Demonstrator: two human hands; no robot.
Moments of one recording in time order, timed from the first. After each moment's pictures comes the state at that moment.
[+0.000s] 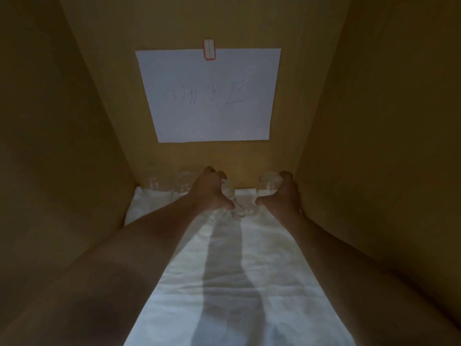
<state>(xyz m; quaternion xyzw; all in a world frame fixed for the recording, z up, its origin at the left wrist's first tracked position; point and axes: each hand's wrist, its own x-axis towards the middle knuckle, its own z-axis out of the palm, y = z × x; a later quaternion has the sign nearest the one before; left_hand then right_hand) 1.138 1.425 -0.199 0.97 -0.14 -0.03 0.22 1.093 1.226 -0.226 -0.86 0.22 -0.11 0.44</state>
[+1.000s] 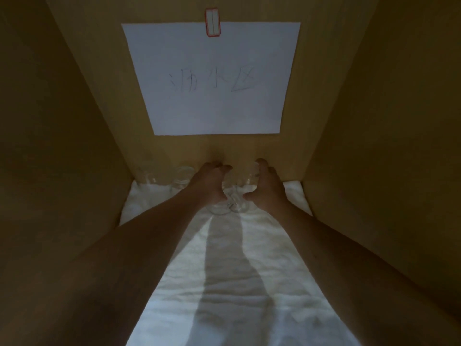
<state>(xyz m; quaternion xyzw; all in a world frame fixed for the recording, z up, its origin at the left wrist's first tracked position) 1.170 1.430 -0.211 0.97 -0.20 -0.04 0.12 1.140 1.253 -0.237 -0.93 0.06 -0.03 0.35</state>
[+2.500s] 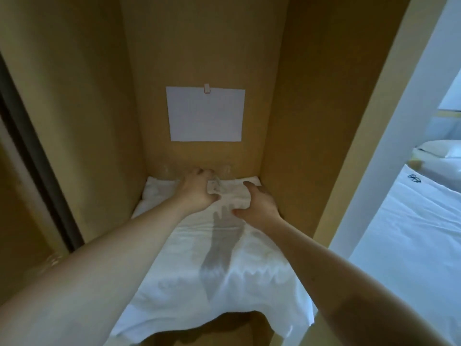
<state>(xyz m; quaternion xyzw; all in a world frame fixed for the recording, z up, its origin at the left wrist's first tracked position) 0.881 1.491 -0.130 0.95 -0.21 0.08 0.22 0.818 1.297 -0.157 -0.96 0.08 -0.08 0.24</state>
